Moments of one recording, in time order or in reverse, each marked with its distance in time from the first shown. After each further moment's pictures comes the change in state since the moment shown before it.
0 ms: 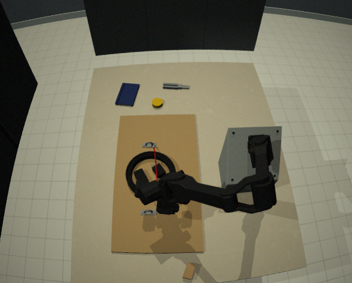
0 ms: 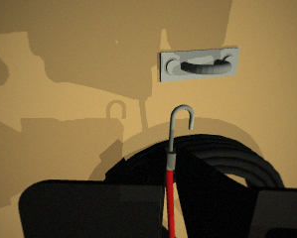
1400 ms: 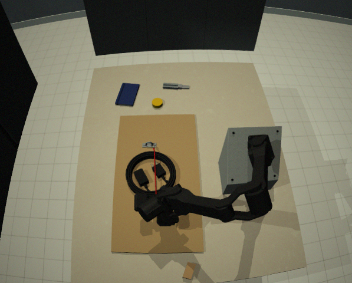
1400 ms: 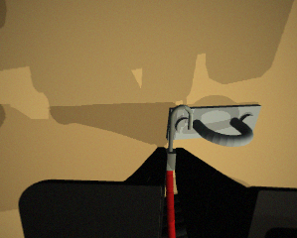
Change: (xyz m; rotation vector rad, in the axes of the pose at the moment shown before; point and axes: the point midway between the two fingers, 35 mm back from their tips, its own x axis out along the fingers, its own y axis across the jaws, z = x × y) arm 0.033 0.004 0.031 -0.095 0.032 -0.009
